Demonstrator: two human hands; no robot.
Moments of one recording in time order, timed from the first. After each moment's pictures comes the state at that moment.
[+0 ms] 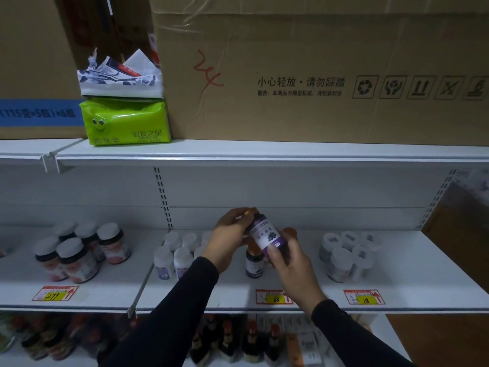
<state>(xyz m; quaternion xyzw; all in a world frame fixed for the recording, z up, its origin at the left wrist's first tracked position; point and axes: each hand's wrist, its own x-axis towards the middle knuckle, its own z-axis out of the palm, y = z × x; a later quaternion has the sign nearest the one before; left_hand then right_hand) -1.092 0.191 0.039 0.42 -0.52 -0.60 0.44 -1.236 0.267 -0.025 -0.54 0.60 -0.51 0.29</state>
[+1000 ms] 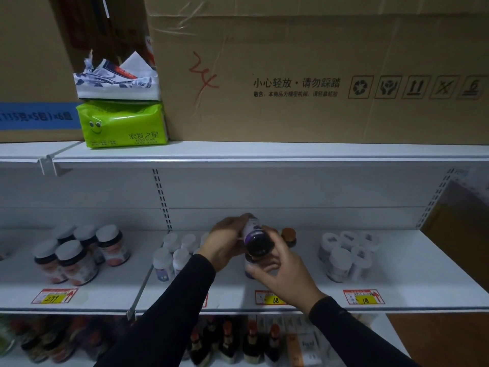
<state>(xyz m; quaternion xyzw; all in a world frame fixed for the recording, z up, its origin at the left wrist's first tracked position) -1.092 0.189 0.042 0.45 -0.44 -0.67 0.39 -1.227 0.274 -0.008 -0.64 0.53 -0.46 0.30</state>
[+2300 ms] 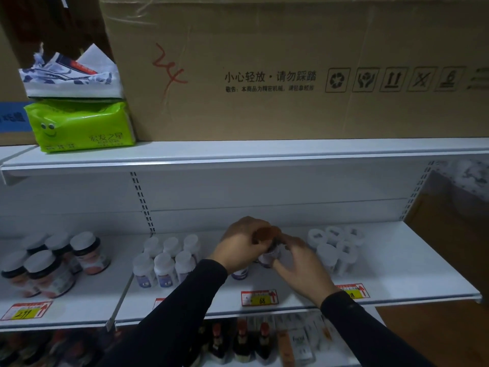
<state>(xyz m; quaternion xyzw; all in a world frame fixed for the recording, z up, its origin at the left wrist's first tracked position) -1.130 0.198 0.033 0.34 -0.87 -0.22 0.28 -1.300 0.267 -0.030 -0.65 0.67 -0.34 0.12</state>
